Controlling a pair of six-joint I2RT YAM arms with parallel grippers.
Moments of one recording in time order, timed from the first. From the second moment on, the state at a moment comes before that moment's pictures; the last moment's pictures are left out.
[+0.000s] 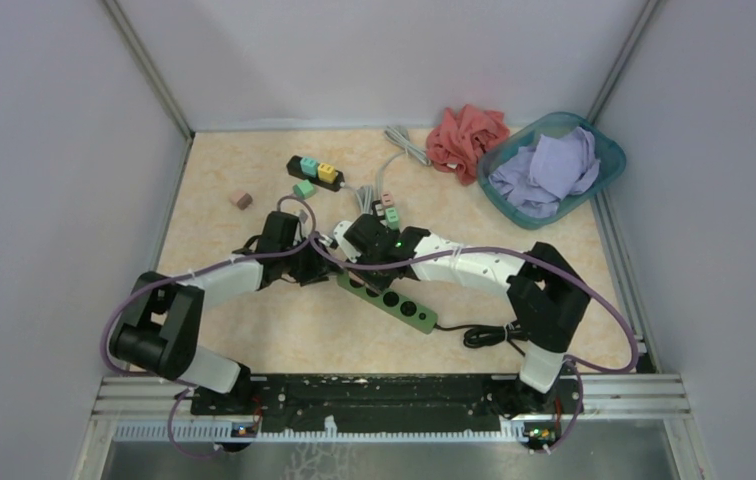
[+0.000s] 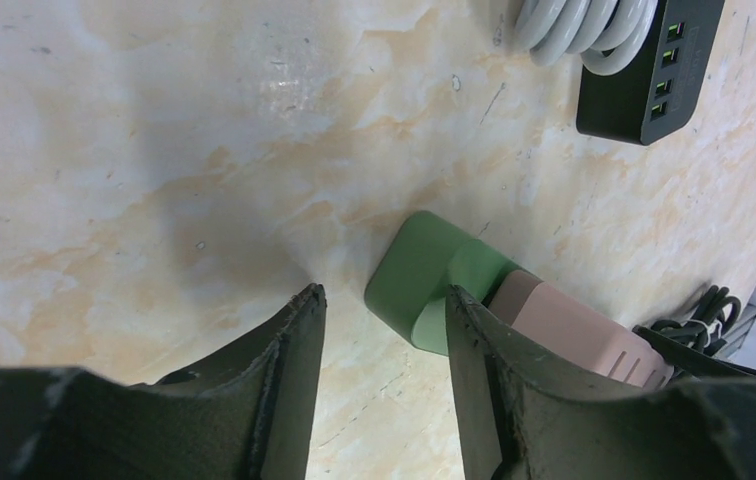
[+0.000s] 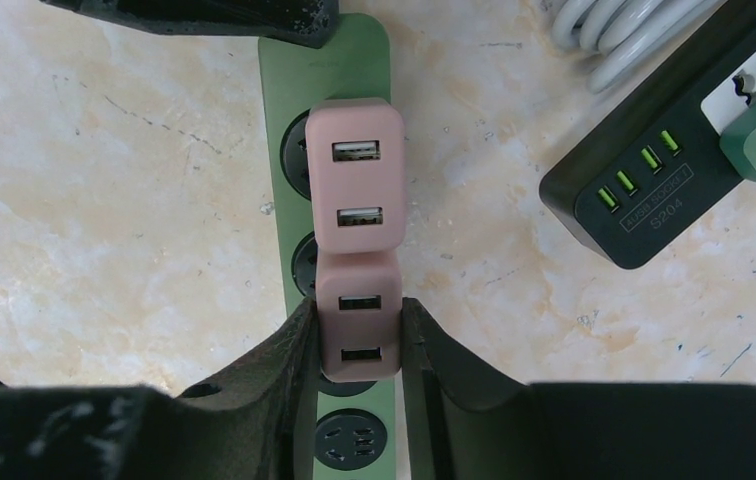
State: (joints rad) left arm -0.38 1.49 0.65 -0.03 0.29 -0.69; right arm 0.98 1.75 1.26 -0.54 0.08 -0.09
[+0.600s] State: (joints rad) left arm -0.36 1.36 0.70 -0.17 0.12 -0.69; right arm 0.96 1.38 1.05 -0.36 0.16 -0.02
